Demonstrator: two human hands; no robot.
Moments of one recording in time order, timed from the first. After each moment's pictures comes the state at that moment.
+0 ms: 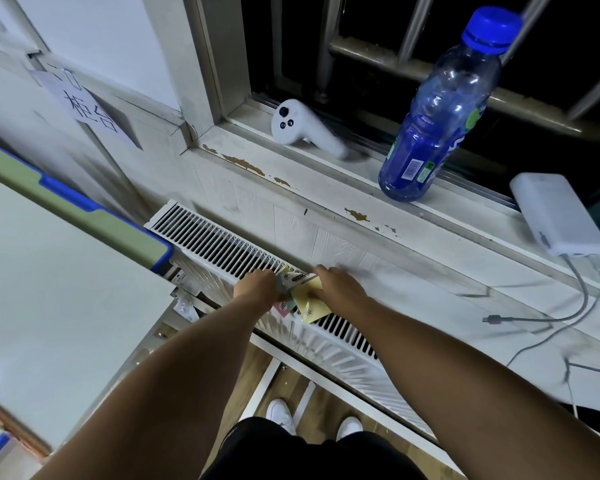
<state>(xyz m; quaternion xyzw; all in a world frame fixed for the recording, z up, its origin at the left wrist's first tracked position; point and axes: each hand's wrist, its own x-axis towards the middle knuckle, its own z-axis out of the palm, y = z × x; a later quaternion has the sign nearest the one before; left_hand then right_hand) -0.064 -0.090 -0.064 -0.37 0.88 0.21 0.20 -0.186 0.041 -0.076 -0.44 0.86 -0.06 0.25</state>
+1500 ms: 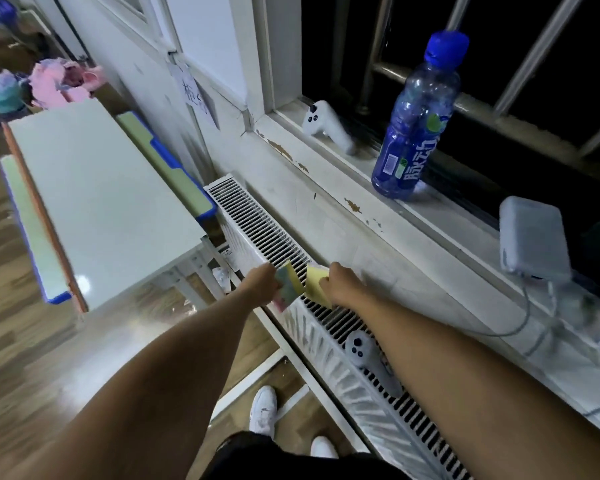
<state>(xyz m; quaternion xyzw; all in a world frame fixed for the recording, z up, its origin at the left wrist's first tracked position) -0.036 0.010 -0.038 -0.54 0.76 0.36 0.05 -0.199 0.098 -0.016 -0.46 0.81 -0.05 0.35</state>
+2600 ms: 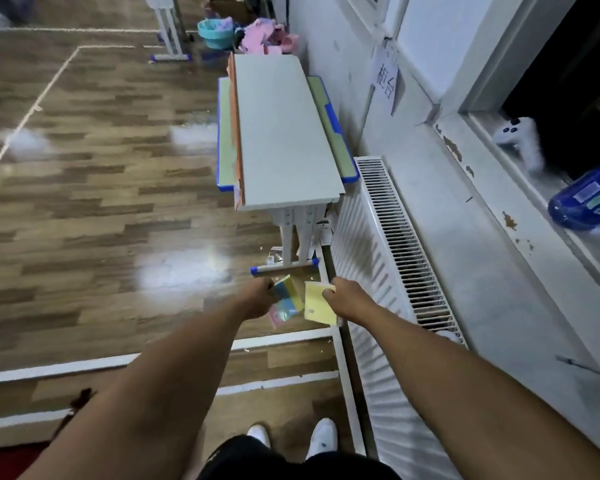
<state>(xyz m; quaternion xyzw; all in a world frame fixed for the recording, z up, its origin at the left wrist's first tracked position) 0.201 0.161 -0.049 -0.69 0.59 0.41 -0.06 -0.003 0.151 -0.022 -0.65 0.66 0.04 0.37</state>
